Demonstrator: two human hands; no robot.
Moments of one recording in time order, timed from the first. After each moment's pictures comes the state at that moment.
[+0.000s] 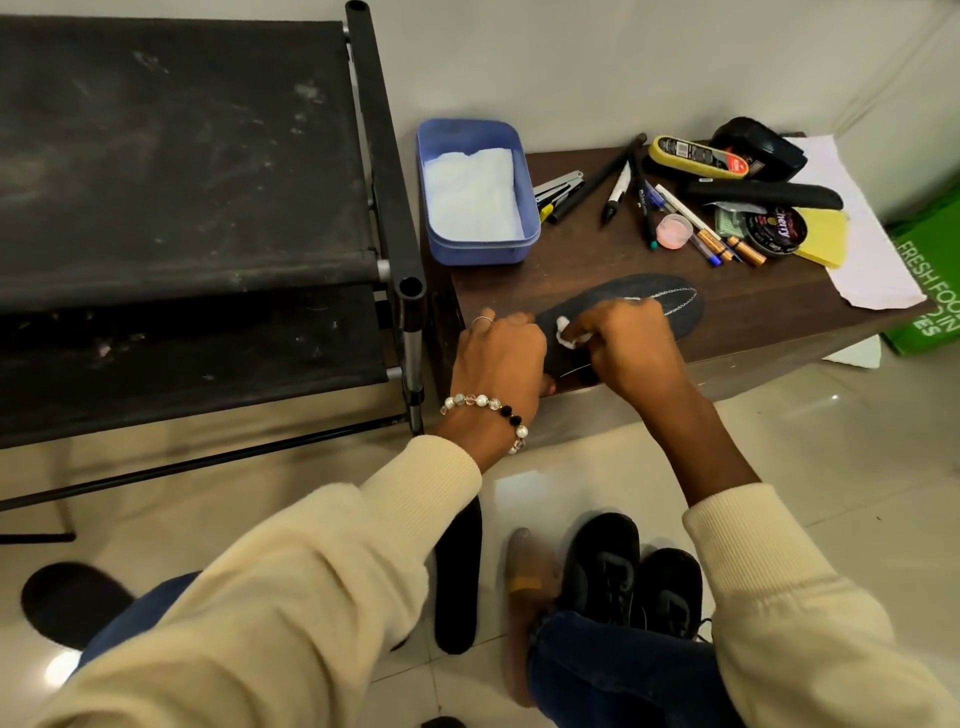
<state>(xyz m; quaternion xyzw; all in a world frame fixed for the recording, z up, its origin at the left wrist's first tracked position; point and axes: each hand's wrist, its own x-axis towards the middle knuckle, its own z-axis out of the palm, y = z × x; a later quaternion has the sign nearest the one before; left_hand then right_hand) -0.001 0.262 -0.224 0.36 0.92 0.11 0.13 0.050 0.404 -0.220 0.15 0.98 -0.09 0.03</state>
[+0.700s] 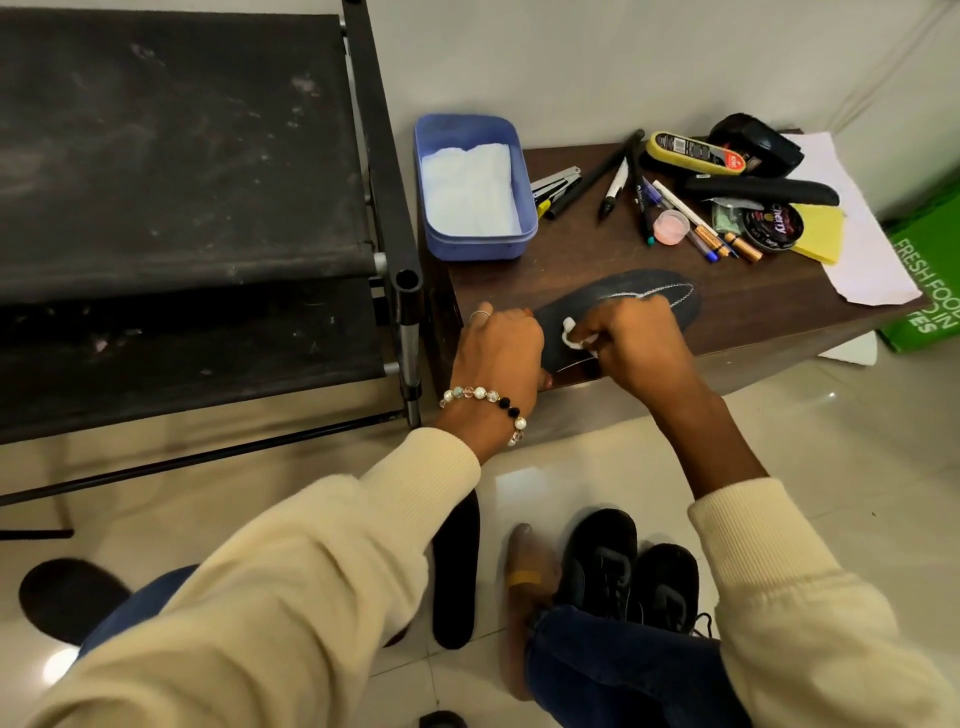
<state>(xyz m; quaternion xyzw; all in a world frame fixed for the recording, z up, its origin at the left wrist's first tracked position) -0.007 0.269 -0.230 0.39 0.91 0.08 0.12 0.055 0.415 -0.221 0.15 0.98 -0.12 0.05</state>
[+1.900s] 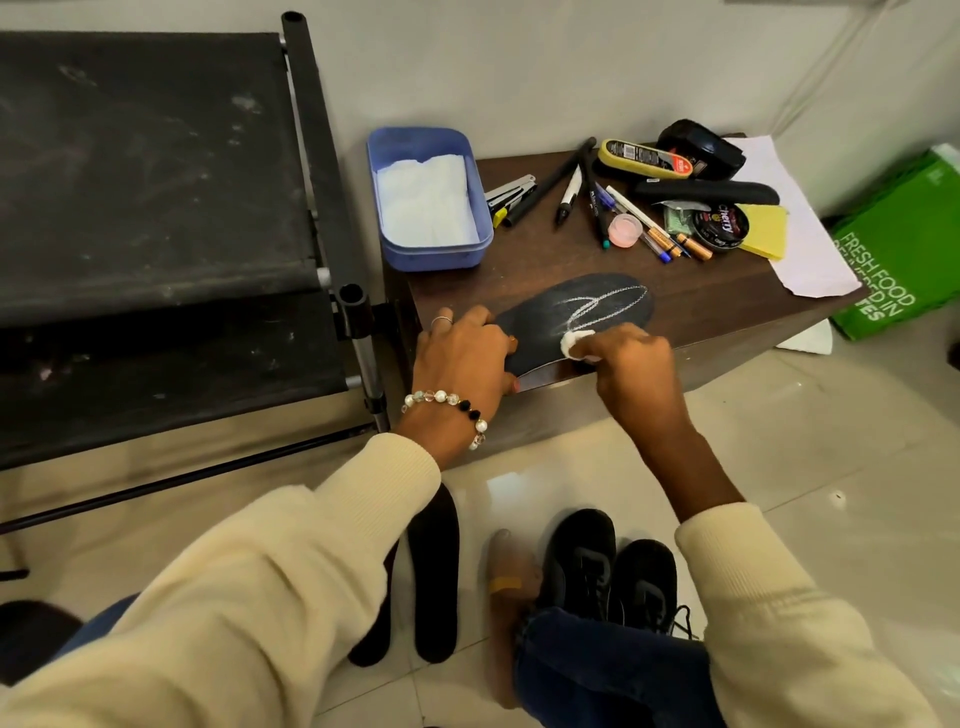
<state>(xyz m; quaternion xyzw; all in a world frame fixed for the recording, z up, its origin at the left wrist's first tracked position) 0.000 0.263 -0.213 0.37 0.91 0.11 0.16 0.102 0.420 -0.231 0.20 0.97 -0.08 -0.07</state>
